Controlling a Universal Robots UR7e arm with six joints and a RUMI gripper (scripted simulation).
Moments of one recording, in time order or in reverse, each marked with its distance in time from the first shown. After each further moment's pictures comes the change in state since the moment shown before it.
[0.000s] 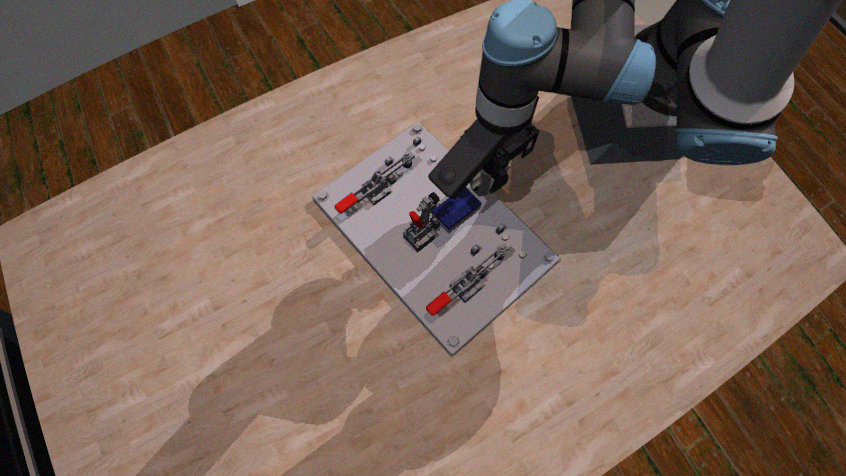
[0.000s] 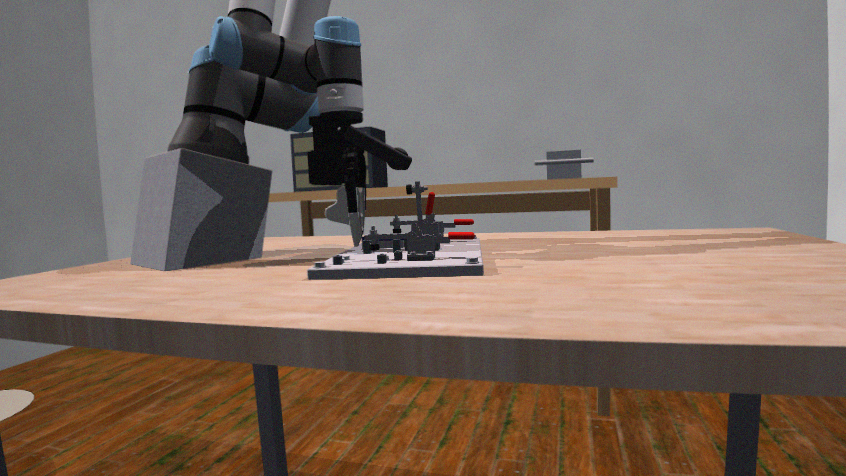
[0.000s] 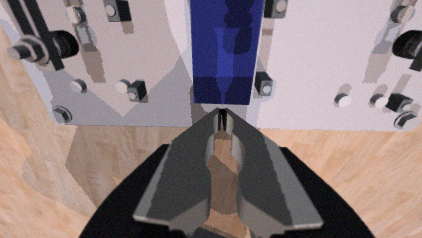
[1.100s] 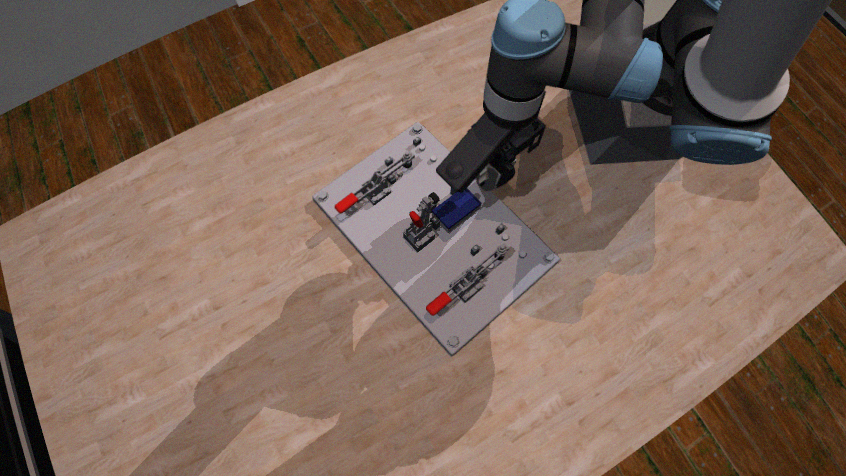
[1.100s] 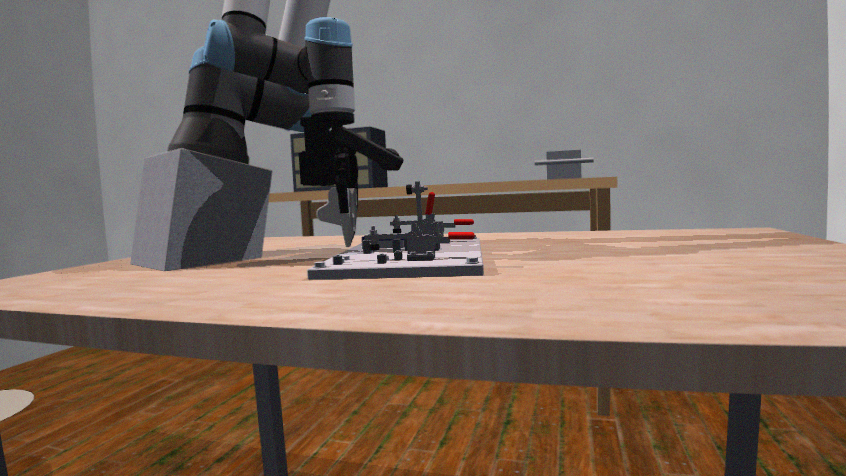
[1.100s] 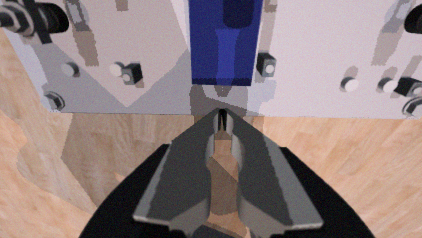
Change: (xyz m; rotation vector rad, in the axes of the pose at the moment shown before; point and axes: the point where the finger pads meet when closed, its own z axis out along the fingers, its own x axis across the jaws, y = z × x) arm 0.001 0.014 0.000 0.001 0.000 -0.001
